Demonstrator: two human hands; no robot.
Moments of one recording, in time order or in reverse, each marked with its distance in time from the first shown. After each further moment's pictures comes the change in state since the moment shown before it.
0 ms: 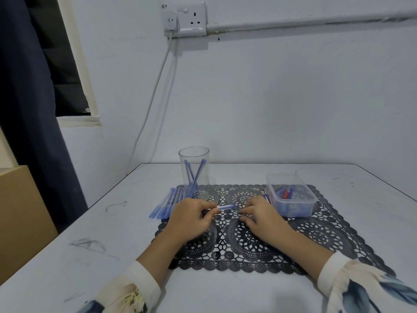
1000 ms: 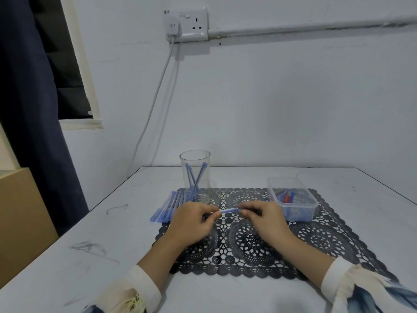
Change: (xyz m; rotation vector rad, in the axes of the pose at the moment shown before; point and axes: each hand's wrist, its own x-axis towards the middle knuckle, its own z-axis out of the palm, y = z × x) left_hand -0.001 0.004 -0.002 -0.031 0.007 0.008; right_hand -0.002 -0.016 -0.008 0.630 0.183 0.289
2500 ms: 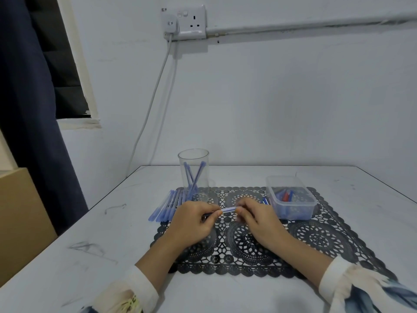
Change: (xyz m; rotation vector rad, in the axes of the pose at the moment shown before) left_hand -0.001 0.002 0.002 -0.109 0.050 0.097; right_hand -0.004 0.005 0.002 -0.179 -0.097 -0.291
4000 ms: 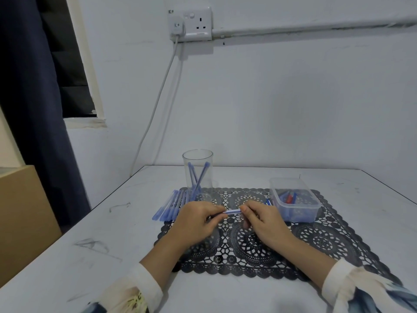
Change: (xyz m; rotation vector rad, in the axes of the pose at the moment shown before) left_hand 0.001 -0.003 -0.001 0.064 -0.003 0.136; right_hand 0.001 0.009 0.001 0.064 0.018 0.008
